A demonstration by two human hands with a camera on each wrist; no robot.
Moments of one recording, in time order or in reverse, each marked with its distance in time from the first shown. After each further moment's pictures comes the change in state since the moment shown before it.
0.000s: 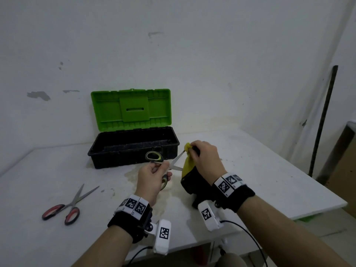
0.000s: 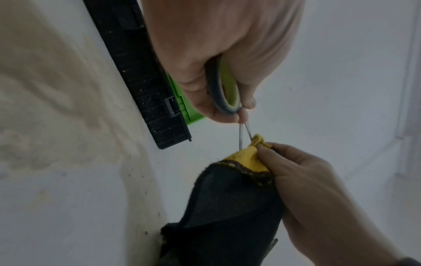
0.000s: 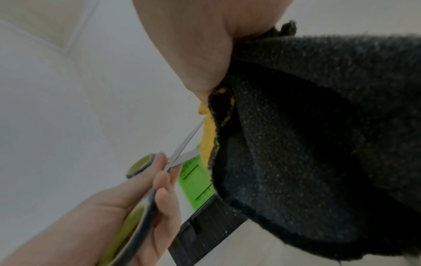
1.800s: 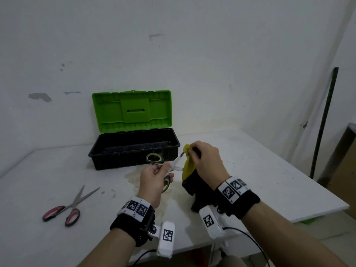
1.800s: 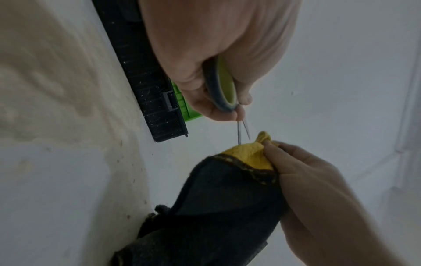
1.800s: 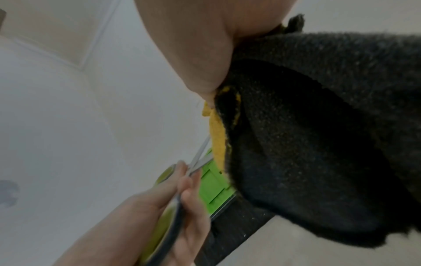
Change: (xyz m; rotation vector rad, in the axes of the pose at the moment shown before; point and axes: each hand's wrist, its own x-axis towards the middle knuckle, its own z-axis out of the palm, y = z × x) left_hand 0.000 -0.002 0.006 -0.095 0.008 -0.044; right_hand -0.005 -0.009 -0.008 0.029 0.006 -0.012
